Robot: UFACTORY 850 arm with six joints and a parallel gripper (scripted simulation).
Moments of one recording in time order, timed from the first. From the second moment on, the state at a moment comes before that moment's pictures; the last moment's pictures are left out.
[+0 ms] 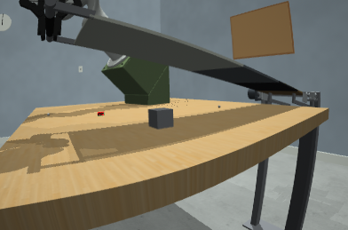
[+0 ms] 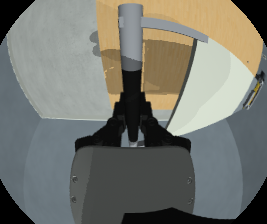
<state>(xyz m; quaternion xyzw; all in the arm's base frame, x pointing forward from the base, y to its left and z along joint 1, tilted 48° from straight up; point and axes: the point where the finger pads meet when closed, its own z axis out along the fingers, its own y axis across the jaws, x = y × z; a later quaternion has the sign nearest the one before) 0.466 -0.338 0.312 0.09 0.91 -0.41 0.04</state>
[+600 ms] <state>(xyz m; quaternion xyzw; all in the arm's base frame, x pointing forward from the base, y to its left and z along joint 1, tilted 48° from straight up) 0.466 -0.342 0.310 0.09 0.91 -0.41 0.04</state>
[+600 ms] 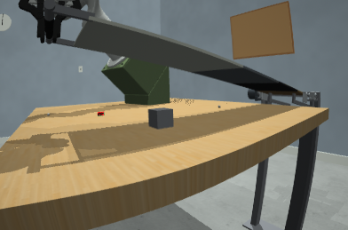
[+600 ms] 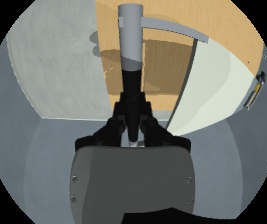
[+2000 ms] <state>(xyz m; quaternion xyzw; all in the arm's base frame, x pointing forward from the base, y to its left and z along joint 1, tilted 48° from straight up) 0.466 -0.344 0.309 0.09 0.91 -0.41 0.04</state>
